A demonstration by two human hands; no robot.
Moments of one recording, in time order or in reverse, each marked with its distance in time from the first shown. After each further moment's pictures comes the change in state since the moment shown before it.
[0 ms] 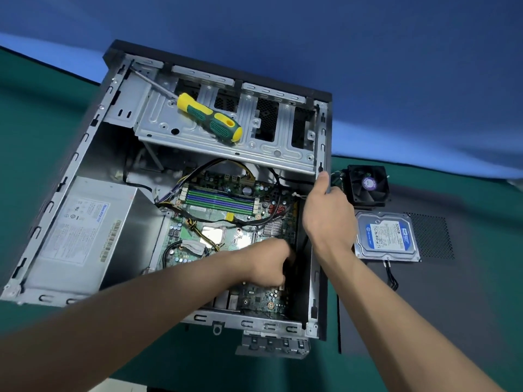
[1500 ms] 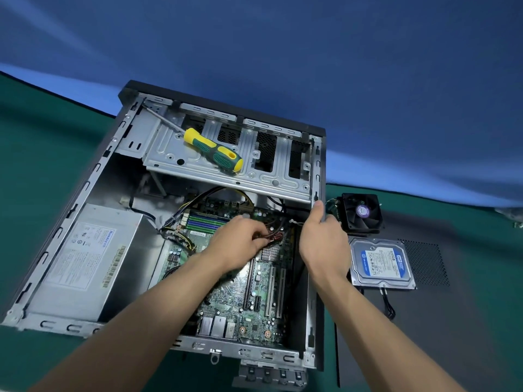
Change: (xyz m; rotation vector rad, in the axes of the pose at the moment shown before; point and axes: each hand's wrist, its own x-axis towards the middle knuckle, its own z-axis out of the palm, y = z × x) left_hand -0.011 -0.031 -0.047 -0.135 0.537 -0.101; right_hand 0.003 0.004 0.004 -0.014 0.009 -0.017
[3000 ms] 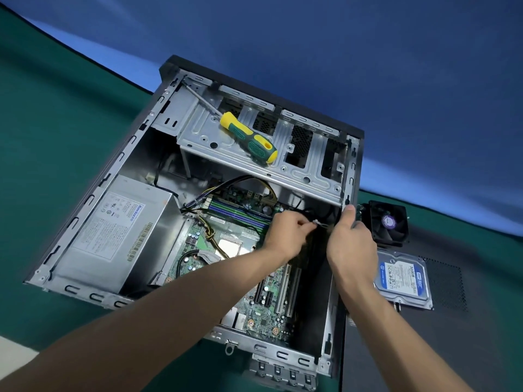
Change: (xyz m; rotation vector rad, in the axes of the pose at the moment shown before) left_hand 0.033 0.029 0.049 -0.605 0.188 -0.187; right_hand 0.003 0.001 0.001 -0.007 0.008 0.010
